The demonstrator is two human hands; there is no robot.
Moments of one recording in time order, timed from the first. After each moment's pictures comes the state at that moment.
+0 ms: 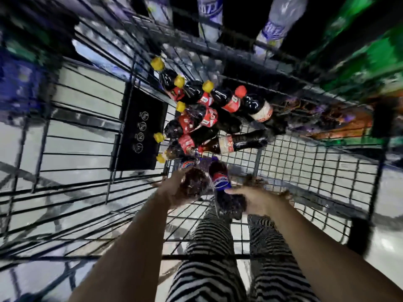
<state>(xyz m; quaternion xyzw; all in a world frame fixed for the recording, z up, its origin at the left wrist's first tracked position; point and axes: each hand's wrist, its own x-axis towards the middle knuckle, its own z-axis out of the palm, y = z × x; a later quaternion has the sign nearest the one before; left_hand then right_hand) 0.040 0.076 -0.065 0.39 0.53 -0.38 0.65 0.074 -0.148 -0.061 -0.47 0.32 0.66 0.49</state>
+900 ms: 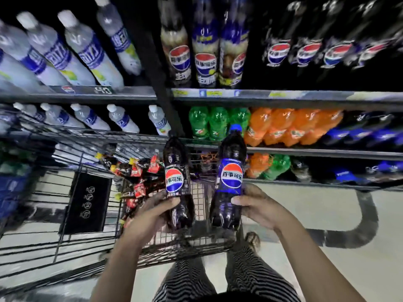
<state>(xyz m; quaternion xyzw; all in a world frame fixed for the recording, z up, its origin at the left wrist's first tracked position) 0.055 -0.128 0.137 0.55 0.23 -0.29 0.75 0.065 -0.413 0.153 -0.48 0.12 0.36 0.79</state>
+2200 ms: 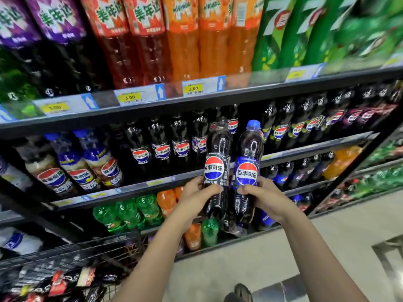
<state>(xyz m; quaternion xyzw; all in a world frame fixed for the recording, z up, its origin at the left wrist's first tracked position) 0.171 -0.541 0.274 0.69 -0.09 -0.28 0.67 0.101 -0.720 0.272 -0.65 0.19 0.03 0.74</state>
